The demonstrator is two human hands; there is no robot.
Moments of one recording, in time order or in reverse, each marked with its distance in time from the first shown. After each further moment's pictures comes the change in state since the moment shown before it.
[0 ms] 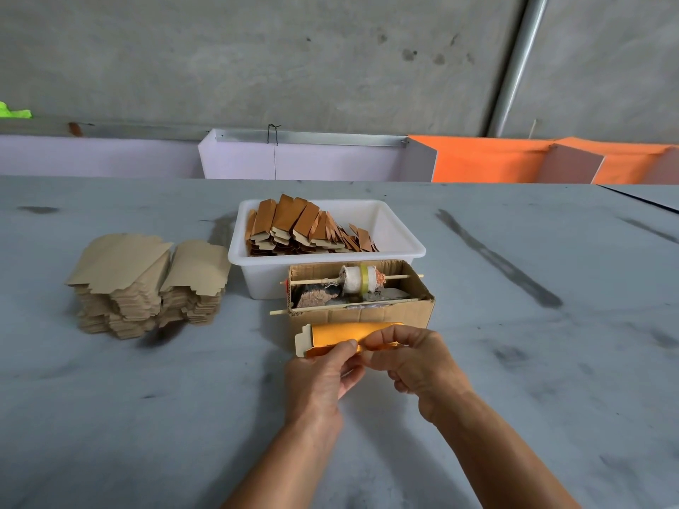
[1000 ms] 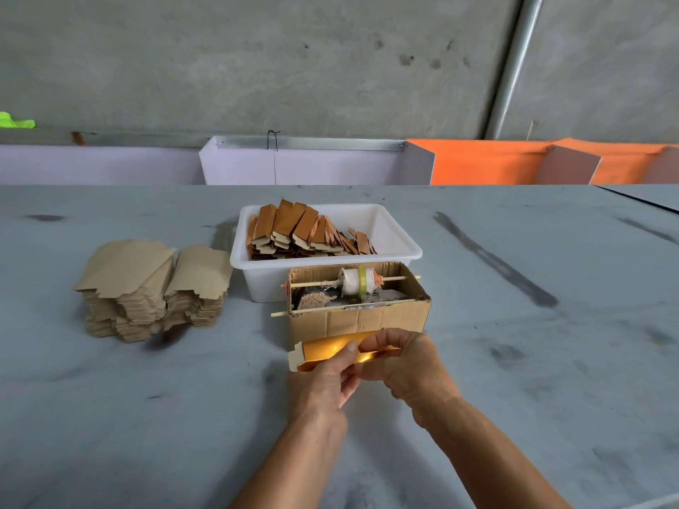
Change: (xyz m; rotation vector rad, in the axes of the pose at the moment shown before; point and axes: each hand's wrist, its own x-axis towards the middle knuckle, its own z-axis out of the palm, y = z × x) left_hand -0.004 -0.003 0.001 -0.070 0.055 -0.147; right_hand -0.011 -0.001 0.007 -0.163 0.044 -0.030
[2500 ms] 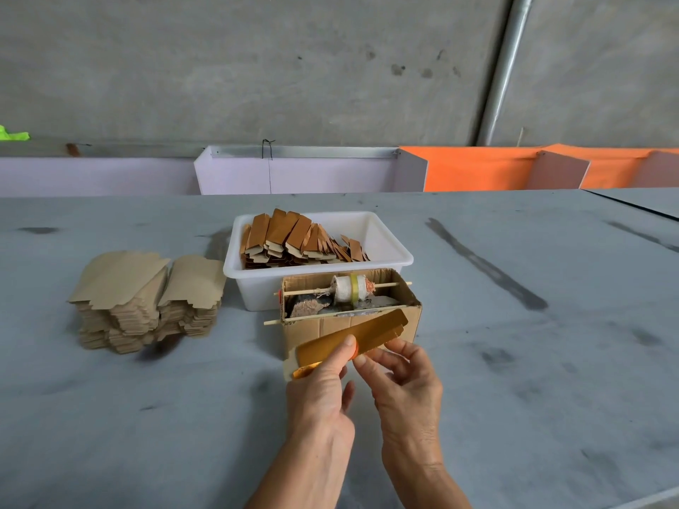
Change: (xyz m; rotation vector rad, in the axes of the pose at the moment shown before) left_hand -0.016 -0.002 0.010 -0.114 0.072 0.066; right_hand -0.020 0.028 0.026 0.645 0.294 -0.268
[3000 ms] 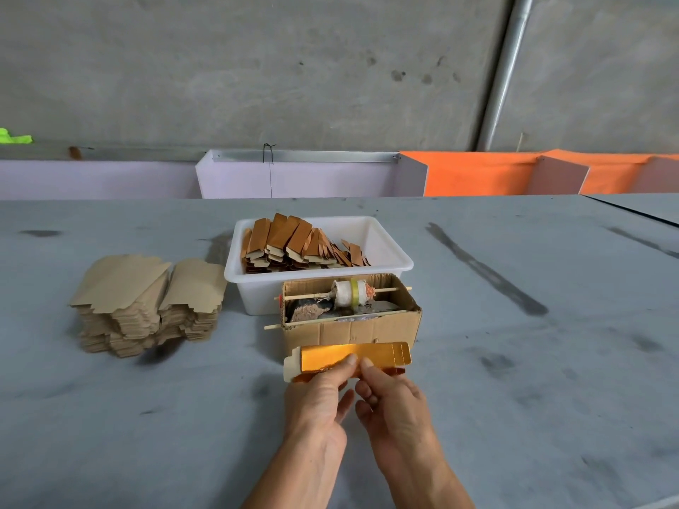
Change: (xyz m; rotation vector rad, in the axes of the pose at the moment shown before) left_hand 0.000 0.002 -0.004 0.074 -0.074 -0.021; right_hand 0.002 -0.003 0.004 0.272 -0.033 0.485
